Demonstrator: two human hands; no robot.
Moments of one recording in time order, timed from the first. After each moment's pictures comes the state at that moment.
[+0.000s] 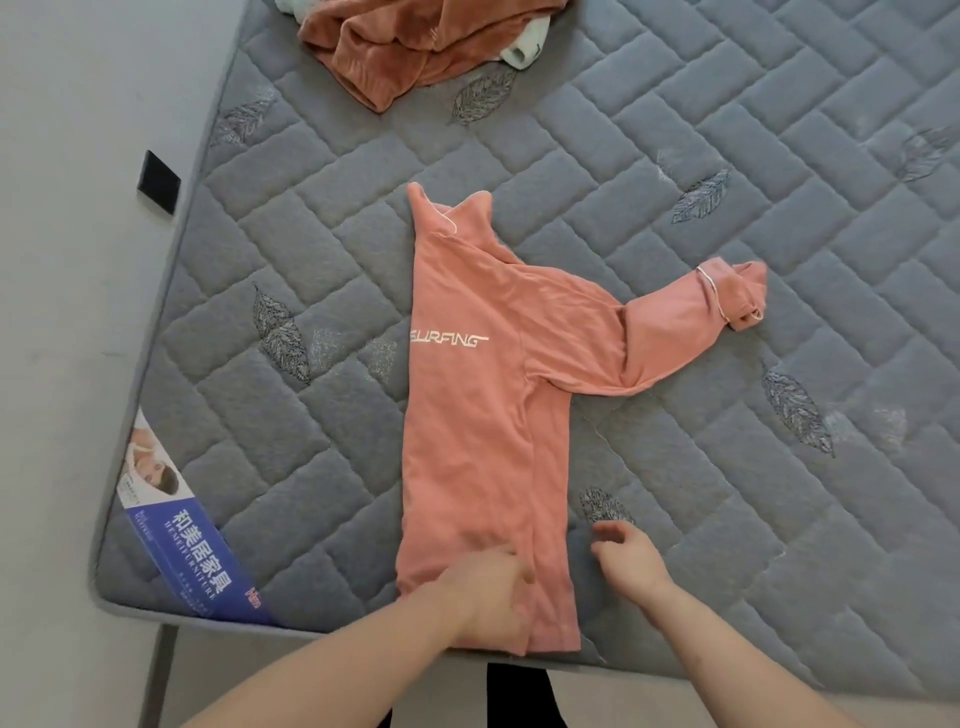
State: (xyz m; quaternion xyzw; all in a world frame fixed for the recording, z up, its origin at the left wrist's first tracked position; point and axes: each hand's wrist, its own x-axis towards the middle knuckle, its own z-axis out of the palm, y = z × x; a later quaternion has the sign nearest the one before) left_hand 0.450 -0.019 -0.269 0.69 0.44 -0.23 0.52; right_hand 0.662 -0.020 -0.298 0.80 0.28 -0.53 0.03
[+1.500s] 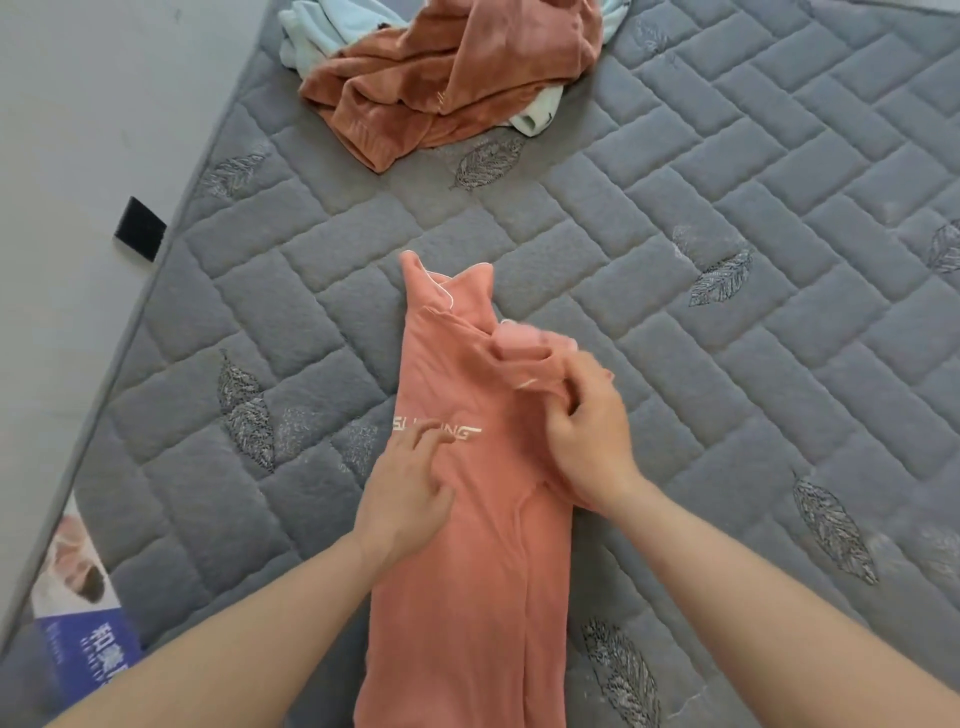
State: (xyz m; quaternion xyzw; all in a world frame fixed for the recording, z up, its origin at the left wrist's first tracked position) left_hand 0.389 0.161 -0.316 0.65 0.67 0.14 0.34; right_hand 0.604 0.238 -0.280 0.59 0.65 -0.33 -0.36
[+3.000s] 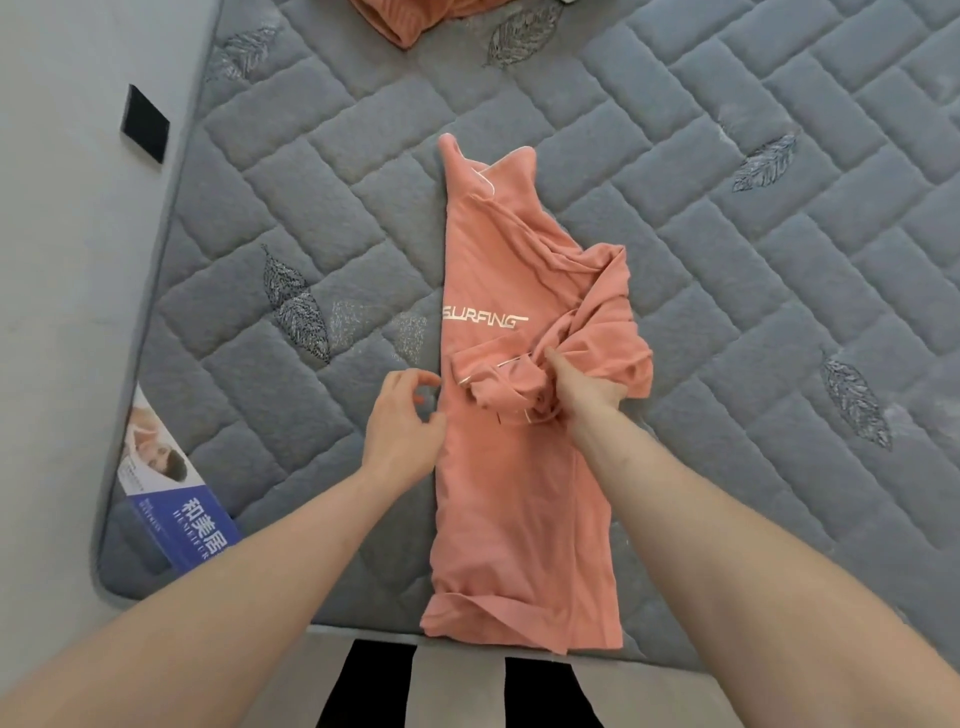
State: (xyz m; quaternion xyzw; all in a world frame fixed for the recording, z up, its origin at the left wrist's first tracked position) left_hand 0.326 0.087 -0.320 0.49 0.74 0.20 0.41; right_hand 0.529 0.152 -0.312 0.85 0.03 -0.48 -0.21
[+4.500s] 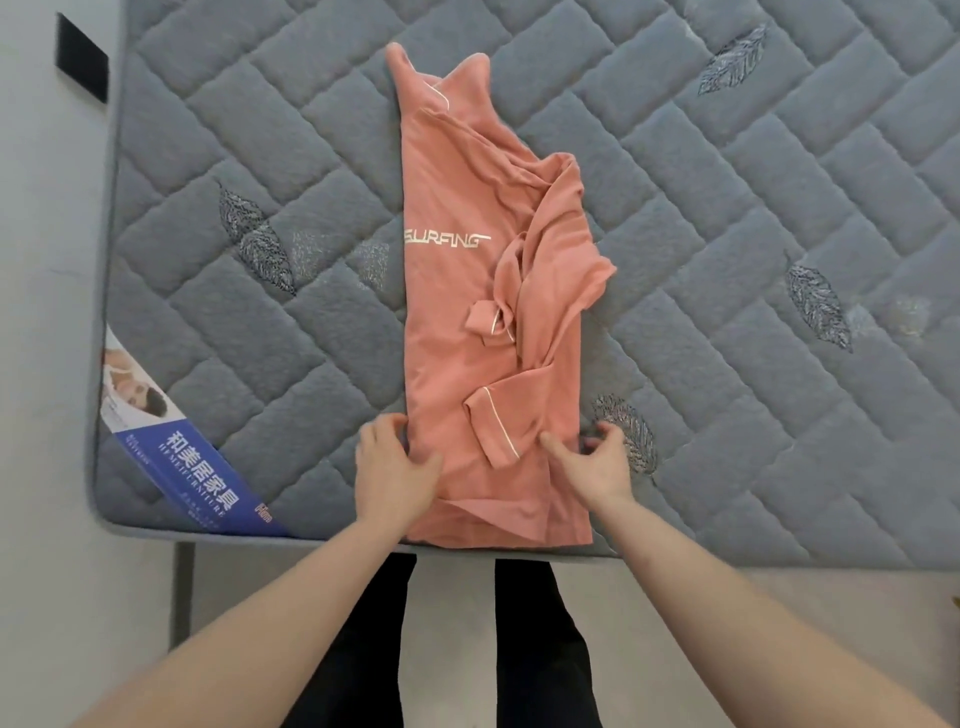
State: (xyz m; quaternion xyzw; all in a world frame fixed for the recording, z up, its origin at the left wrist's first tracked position) left_hand 0.362 -0.051 -0.310 0.43 0.80 0.05 0.41; right_hand 0.601 -0.043 -0.317 0.84 0.25 -0.48 -0.08
